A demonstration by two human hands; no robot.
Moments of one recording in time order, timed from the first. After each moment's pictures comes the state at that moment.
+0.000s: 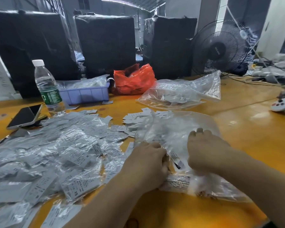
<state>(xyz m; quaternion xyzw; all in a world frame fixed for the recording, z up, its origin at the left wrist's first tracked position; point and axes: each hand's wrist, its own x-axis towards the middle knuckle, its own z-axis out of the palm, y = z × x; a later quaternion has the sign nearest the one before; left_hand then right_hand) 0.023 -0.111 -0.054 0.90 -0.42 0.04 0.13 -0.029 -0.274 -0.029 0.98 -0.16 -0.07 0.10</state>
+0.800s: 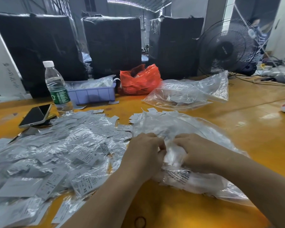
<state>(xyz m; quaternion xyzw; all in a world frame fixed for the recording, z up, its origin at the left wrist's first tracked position) 0.036 -0.100 -0.048 0.88 -0.38 0.12 0.25 -0.020 -0.261 -0.032 0.99 -0.02 -0.01 -0.10</state>
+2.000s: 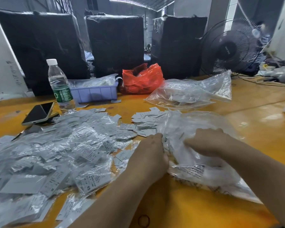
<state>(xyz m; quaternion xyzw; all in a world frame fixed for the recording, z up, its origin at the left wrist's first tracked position) 0.030 -0.105 -0.056 0.91 -0.30 0.04 0.29 0.000 -0.283 -0.022 0.96 -0.27 -0.07 -0.05</state>
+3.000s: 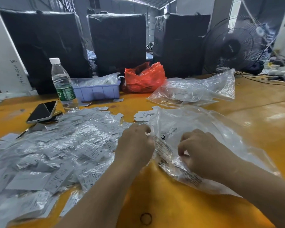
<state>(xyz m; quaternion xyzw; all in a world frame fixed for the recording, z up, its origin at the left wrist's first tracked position) 0.054 -0.085 -0.042 0.92 -0.22 0.10 0.30 -0.032 -0.249 -0.036 0.99 0.03 0.12 0.02</state>
